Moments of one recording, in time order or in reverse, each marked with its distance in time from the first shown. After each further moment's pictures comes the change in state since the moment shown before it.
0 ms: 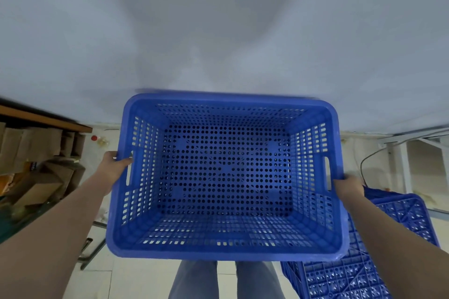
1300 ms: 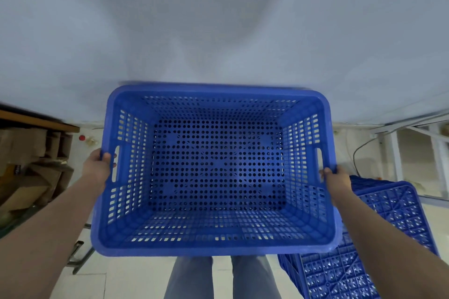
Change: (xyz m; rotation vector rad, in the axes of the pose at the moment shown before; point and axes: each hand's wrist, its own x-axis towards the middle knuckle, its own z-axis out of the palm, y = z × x) left_hand 0.024 -0.025 0.012 -0.046 0.118 0.105; right_hand -0.004 0.012 0.024 0.270 0.049 -0.042
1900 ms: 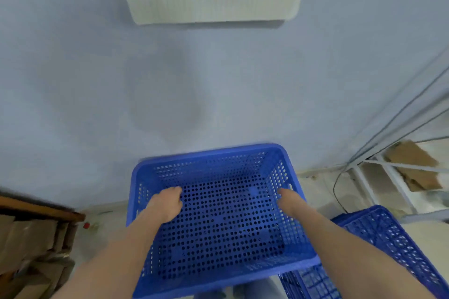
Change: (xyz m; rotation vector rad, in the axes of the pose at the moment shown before) left_hand -0.166 0.106 -0.012 1.203 -0.422 0.858; right_hand -0.141 -0.069 -0.036 -0.663 -0.312 -0.374
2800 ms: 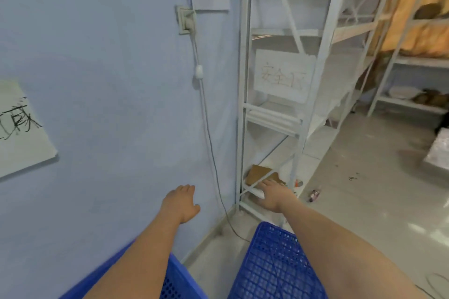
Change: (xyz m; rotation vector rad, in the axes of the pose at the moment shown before) left_hand -0.113 0.454 -0.104 0.428 0.372 0.677; right_hand -0.264 0.300 -0.149 -0.031 0.566 0.203
